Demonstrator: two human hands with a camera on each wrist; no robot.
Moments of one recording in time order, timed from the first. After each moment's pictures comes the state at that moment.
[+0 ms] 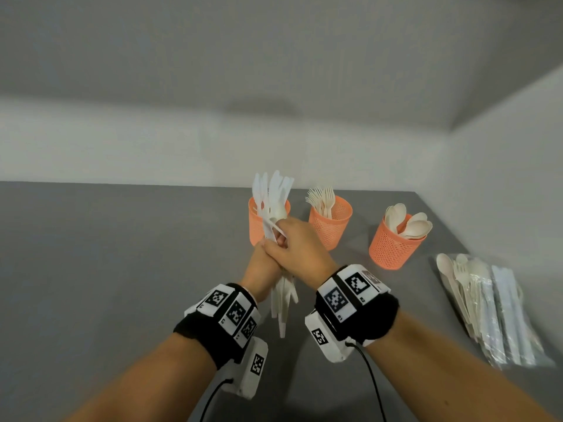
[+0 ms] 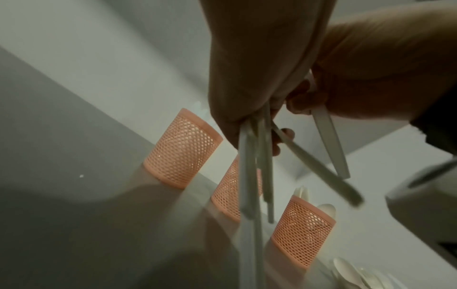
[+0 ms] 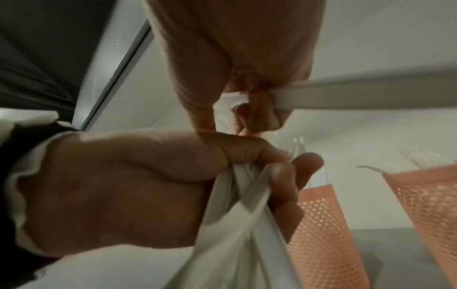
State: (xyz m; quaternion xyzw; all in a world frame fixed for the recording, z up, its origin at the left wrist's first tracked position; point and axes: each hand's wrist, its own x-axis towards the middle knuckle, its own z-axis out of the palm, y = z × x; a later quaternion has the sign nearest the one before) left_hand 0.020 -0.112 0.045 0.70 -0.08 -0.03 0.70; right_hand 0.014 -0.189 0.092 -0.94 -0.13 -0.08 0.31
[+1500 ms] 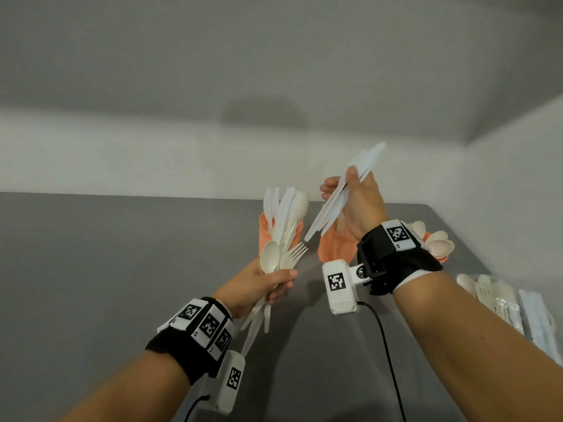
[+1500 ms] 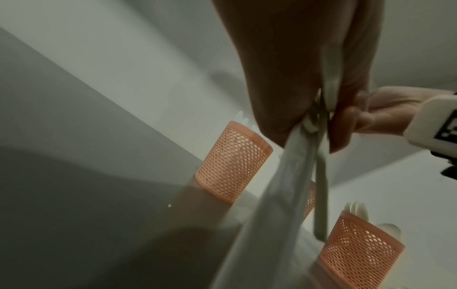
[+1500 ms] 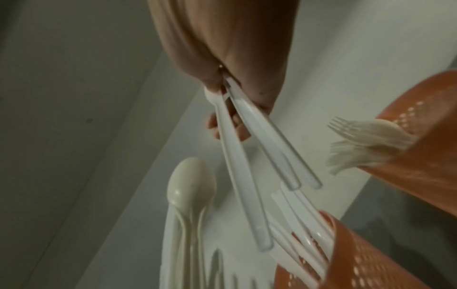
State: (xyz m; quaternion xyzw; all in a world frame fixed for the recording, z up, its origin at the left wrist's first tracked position) left_hand 0.046 -0.055 0.037 0.65 -0.16 -0.23 0.70; right_hand 0.096 -0.230 0.139 -0.63 0.06 -0.15 0.76
